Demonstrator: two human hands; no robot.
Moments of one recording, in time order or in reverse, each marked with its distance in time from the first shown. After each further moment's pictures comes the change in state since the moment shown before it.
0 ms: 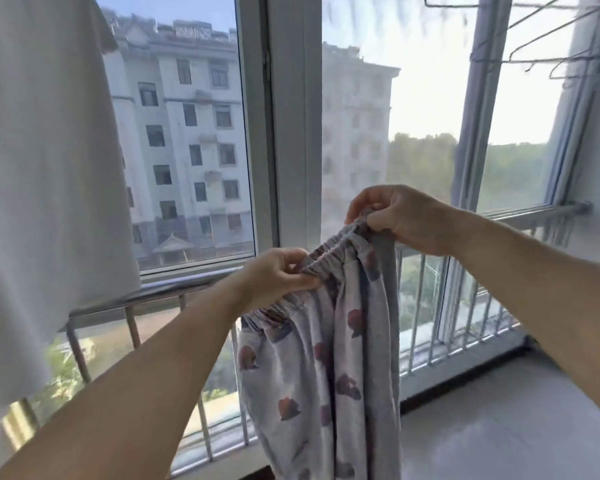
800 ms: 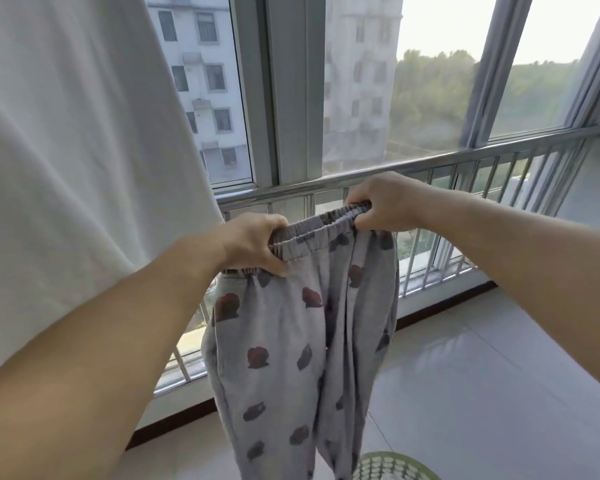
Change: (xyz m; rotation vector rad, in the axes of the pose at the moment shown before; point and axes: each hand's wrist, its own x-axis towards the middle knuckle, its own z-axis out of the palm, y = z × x) left_hand -0.015 -0.061 0.013 0.704 -0.122 -0.131; right_hand -0.008 0.070 0.055 -0.858 -0.159 0.053
